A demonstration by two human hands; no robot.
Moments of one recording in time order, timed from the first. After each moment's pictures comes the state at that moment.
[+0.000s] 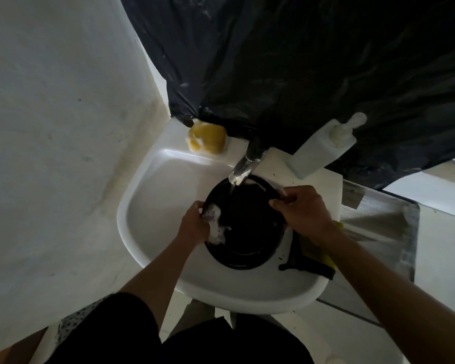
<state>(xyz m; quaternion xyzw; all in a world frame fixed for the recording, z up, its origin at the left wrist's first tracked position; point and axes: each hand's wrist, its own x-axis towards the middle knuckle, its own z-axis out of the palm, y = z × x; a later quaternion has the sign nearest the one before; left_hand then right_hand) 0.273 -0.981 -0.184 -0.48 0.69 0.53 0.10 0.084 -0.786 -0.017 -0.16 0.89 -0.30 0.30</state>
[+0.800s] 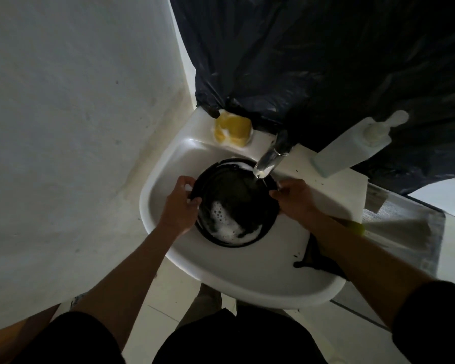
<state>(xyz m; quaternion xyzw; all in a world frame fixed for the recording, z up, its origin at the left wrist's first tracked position) 0.302 -1.016 -0.072 -0.48 0.73 0.48 -0.01 0.084 -0.832 -0.093 -0.16 0.89 -0.28 0.32</state>
